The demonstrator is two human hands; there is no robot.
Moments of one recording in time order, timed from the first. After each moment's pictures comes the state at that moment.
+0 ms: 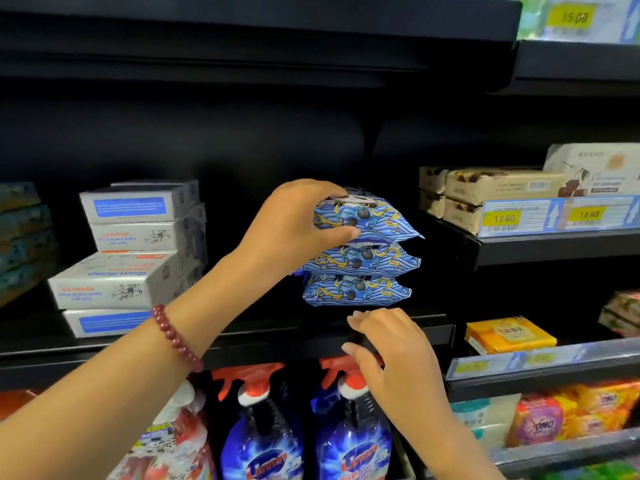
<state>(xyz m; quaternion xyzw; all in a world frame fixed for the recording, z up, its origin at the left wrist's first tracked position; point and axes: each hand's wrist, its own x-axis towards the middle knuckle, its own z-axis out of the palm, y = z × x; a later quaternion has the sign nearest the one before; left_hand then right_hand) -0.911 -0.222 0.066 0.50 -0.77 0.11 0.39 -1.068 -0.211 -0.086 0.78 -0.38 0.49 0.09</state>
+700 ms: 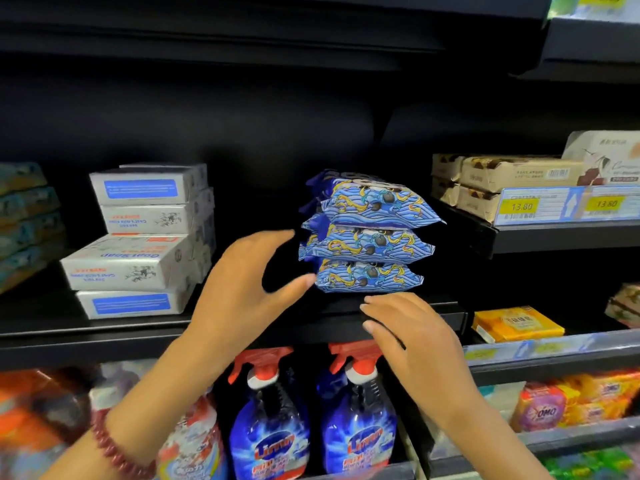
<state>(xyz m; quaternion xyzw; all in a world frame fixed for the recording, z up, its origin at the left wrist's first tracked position) -0.858 -0.187 -0.017 0.54 -0.71 0.11 0.43 -1.076 -0.211 -0.079 0.79 -0.38 0.46 0.12</state>
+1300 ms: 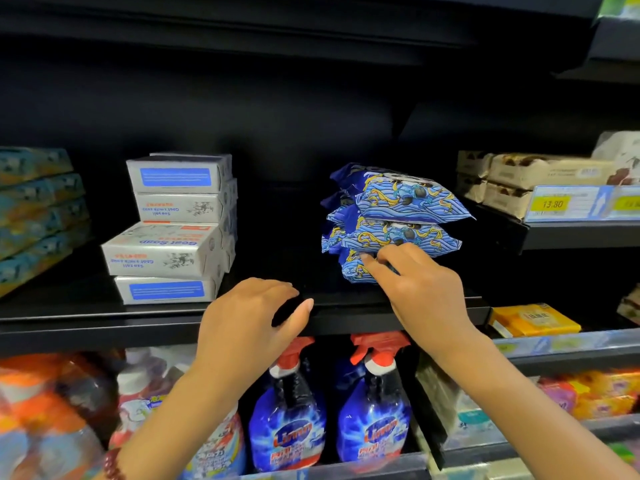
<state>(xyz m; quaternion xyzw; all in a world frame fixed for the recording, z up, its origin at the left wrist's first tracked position) -0.835 -0.164 -0.056 0.61 -0.69 0.19 0.35 -1.046 -0.238 -0.038 0.76 -0.32 0.37 0.43</state>
